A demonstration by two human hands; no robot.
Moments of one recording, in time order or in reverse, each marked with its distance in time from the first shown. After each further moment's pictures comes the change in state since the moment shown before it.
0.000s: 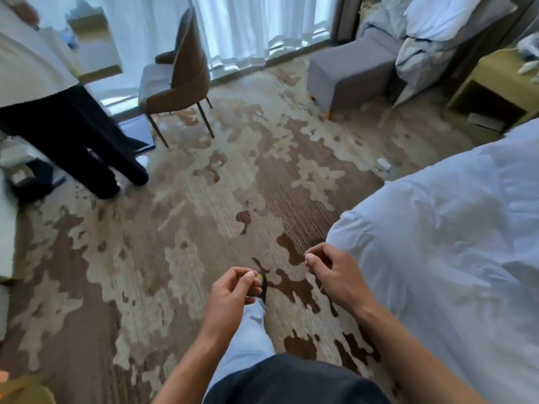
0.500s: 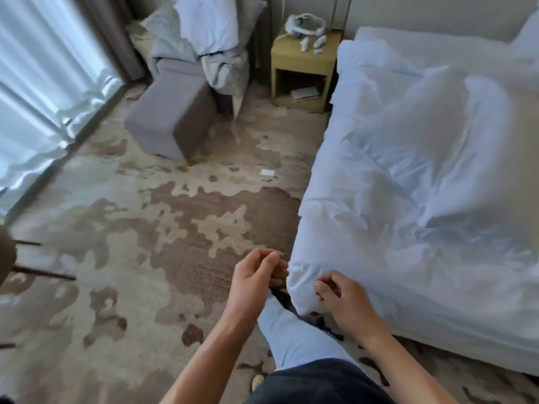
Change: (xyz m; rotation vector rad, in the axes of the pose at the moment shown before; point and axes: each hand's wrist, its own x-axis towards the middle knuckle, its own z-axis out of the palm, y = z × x) left_hand 0.358 0.249 0.233 0.234 -0.789 0.072; right_hand 0.223 0.013 -0.109 0.176 0.674 0.542
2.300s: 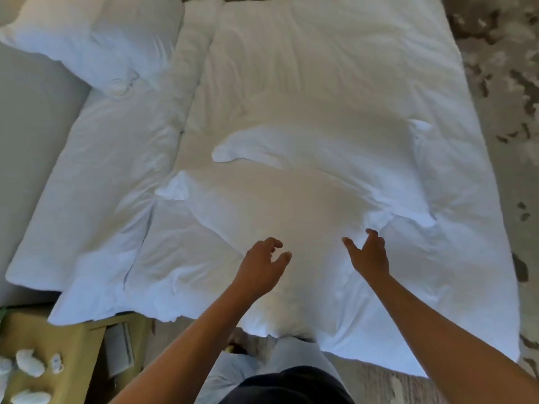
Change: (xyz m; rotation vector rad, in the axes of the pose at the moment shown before) left_hand 0.787 0.289 0.622 1.511 -1.665 0.657; right_hand 0.661 0.058 -0.302 0.789 1.295 1.353
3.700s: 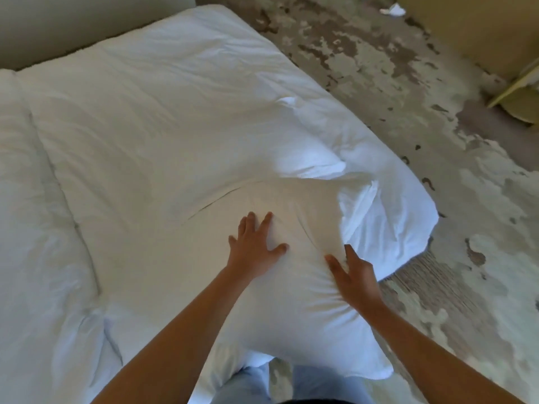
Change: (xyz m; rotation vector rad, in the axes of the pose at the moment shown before) left_hand 0.112 -0.043 -0.069 0.600 -0.381 0.641; right_hand -0.217 -0.053 0.122 0.183 0.522 0.061
